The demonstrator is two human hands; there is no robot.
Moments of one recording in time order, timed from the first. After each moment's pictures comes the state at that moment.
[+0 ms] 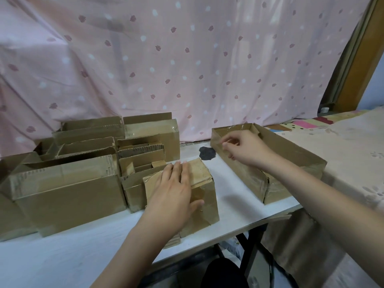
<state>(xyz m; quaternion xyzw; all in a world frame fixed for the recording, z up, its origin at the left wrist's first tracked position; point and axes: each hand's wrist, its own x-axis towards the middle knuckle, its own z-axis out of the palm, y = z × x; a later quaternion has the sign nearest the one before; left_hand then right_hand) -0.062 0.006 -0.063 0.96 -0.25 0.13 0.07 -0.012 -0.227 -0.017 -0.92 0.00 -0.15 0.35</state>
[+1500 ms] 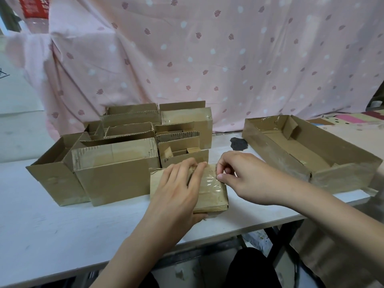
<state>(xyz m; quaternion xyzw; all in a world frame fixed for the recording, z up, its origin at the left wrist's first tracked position) -0.092 0.087 -0.080 0.92 -0.28 0.26 0.04 -0.090 -0.112 -0.019 -0.96 -0.18 -0.04 0.23</state>
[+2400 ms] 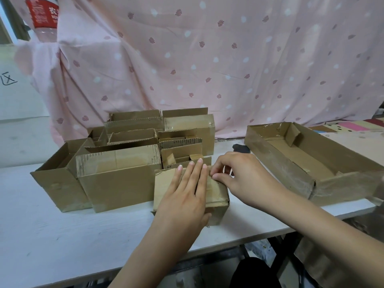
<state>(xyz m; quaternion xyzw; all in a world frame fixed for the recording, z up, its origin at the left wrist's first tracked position) -0.087 0.076 -0.082 0.93 -0.26 0.25 -0.04 -0.073 -0.100 -0.028 -0.94 -0.17 -0.15 0.24</state>
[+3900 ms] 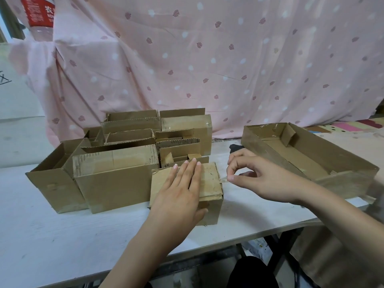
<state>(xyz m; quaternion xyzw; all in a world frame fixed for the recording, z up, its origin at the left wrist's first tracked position) -0.081 0.078 -0.070 0.96 -0.25 0.14 -0.02 -0.082 -0.145 -0.023 -0.89 -0.18 0.02 0.41</state>
